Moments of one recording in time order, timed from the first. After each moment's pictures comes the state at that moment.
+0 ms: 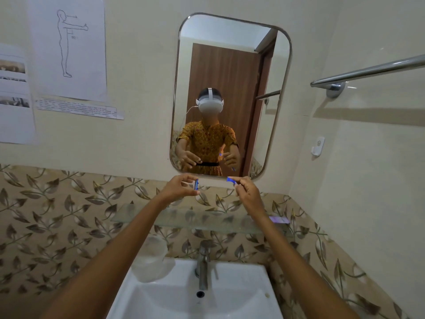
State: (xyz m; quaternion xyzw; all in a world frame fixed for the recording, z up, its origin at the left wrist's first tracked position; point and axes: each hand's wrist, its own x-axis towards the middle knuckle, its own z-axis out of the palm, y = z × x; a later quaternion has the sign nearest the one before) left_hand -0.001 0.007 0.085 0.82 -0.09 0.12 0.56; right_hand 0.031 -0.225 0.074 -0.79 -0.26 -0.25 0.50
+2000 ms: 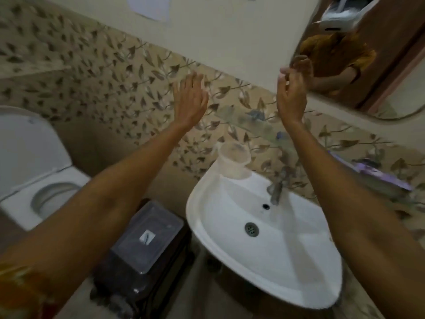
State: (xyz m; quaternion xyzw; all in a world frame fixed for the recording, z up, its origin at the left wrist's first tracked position) left_hand -0.103 0.152 0.008 0.88 0.21 0.41 0.16; right_hand 0.008 -0.049 0.074 -0.80 -0.29 -0.31 0.42
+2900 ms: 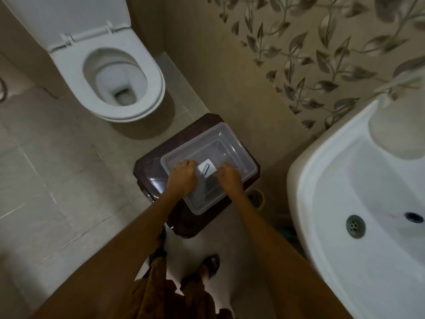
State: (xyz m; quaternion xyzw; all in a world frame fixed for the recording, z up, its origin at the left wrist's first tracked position) left_hand -0.331 0.205 -0.475 0.83 0.42 -0.06 0.36; right_hand -0.199 0.130 -0.455 -0.86 -0.29 0.39 0.14
